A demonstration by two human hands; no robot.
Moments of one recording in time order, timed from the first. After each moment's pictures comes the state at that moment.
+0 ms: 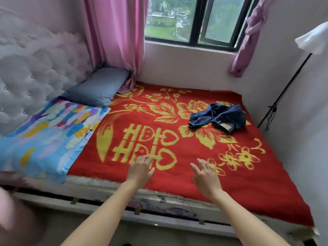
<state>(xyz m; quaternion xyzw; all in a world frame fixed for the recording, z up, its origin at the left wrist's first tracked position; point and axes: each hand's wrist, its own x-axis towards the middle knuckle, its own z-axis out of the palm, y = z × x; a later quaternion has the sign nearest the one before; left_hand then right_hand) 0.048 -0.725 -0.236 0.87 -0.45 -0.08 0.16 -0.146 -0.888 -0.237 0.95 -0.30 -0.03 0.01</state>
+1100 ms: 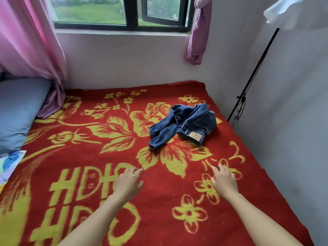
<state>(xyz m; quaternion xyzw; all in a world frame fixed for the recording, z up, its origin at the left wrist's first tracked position) 0.164 -1.136 -0.279 0.81 -0.58 -0.13 0.02 -0.136 -1.289 -0.280 0.81 -0.58 -0.11 -0.05</state>
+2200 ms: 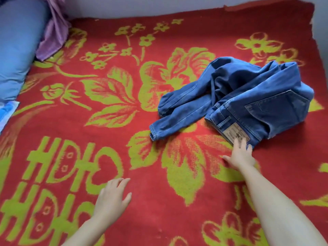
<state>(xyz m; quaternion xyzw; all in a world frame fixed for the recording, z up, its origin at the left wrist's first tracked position) 0.155 -1.303 -0.453 0.91 -0.34 -0.23 -0.08 -0.026 -1.656 -0.545 0.77 -0.55 -0.22 -0.23</state>
